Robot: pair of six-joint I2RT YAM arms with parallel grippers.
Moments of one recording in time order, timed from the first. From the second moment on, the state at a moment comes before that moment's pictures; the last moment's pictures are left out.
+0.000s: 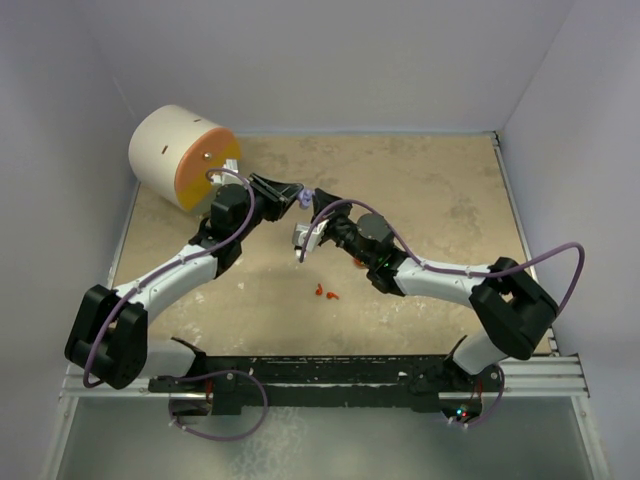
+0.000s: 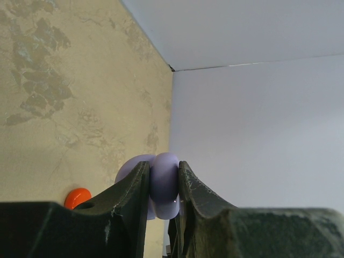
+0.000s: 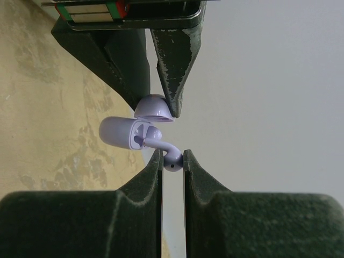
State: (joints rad) left arm -0.47 1.33 0.79 0.38 0.03 -1.30; right arm 0.82 1.54 0.78 0.79 0.03 -1.20
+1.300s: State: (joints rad) left arm -0.47 1.34 0.80 0.36 0.03 -1.29; right arm 0.82 1.54 0.79 0.74 0.01 -1.19
